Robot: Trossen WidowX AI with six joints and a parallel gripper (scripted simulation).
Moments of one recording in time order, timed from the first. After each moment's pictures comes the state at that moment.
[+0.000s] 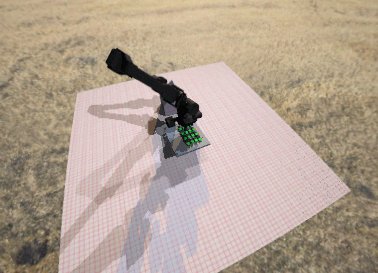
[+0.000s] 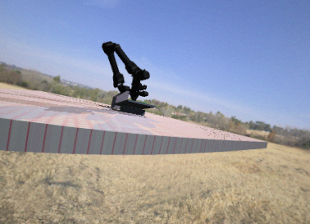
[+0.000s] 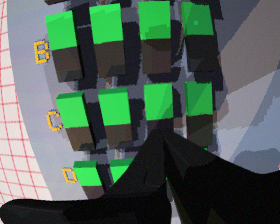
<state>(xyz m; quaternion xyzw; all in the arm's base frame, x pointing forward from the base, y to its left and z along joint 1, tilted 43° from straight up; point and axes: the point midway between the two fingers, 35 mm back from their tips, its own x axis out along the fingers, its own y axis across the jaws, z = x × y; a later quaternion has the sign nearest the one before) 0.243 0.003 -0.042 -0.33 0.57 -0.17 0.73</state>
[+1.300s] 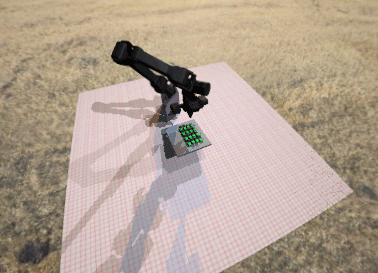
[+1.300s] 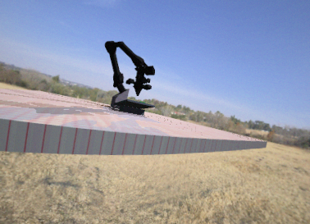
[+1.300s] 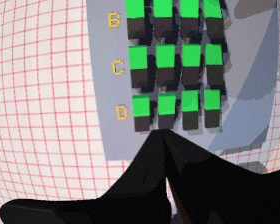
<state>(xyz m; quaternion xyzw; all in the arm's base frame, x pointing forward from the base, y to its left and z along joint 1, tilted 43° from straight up) 0.207 0.066 -0.022 -0.33 0.58 -0.17 0.72</state>
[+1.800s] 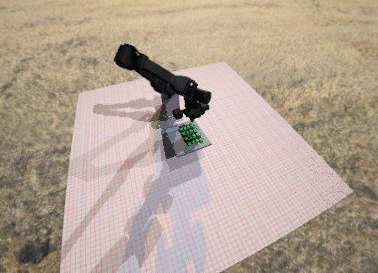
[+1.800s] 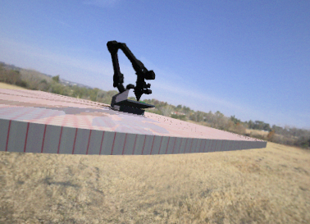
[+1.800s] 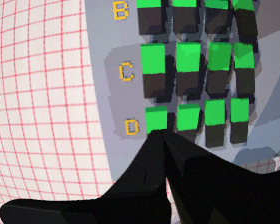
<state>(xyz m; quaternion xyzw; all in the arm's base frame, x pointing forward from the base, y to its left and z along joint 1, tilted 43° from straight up) 0.214 0.048 -0.054 -0.32 0.59 -0.17 0.72</state>
